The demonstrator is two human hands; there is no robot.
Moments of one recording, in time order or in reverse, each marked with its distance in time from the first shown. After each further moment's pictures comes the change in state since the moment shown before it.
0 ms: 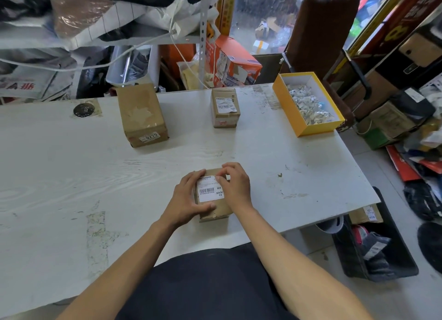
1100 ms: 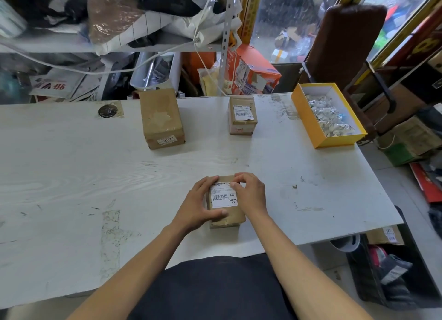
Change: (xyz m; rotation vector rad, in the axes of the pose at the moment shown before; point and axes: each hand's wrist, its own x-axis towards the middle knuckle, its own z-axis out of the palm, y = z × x) left_hand -0.003 0.002 -0.002 0.015 0.019 0.015; right_hand 0.006 0.000 -0.003 0.033 -0.029 0.074
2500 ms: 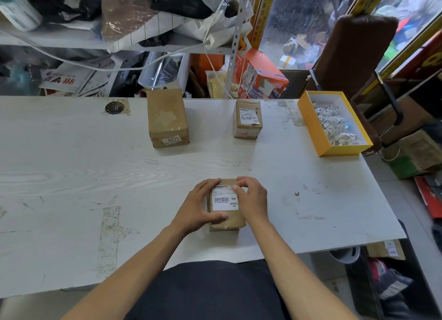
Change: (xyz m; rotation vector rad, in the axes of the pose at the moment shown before) left_hand 0.000 -0.007 0.001 0.011 0.038 0.011; right_hand -0.003 0.000 0.001 0.014 0.002 -0.005
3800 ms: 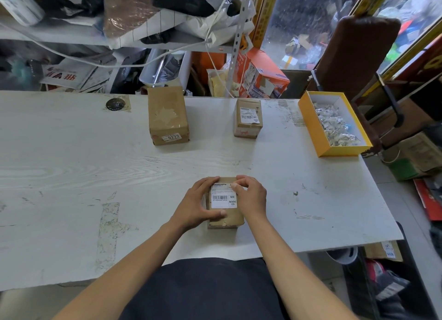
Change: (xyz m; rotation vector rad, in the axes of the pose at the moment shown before) left_hand 0.001 0.001 0.001 0.017 0.008 -0.014; right_hand -0.003 -0.010 -0.005 0.061 -0.004 0.080
